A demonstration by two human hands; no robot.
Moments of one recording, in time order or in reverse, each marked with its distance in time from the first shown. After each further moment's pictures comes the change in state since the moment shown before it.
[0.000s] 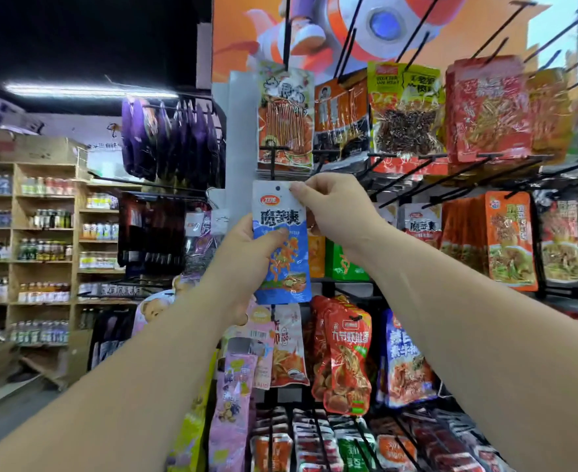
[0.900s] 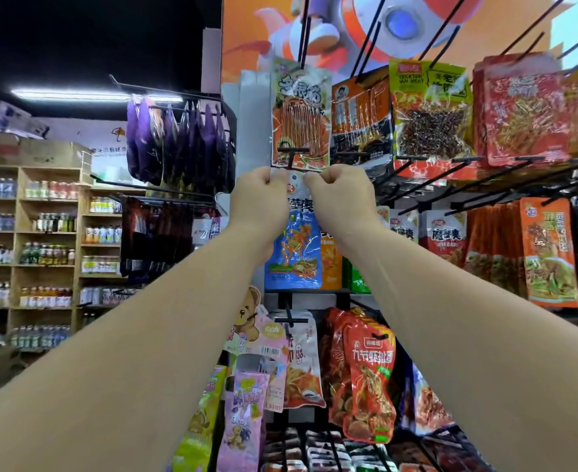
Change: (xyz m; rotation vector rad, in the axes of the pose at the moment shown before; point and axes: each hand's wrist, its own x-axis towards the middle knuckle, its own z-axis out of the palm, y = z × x) left_hand 0.085 0.026 0.005 0.229 0.217 0.240; right_hand 0.039 0.005 0.031 -0.122 0.255 -0.007
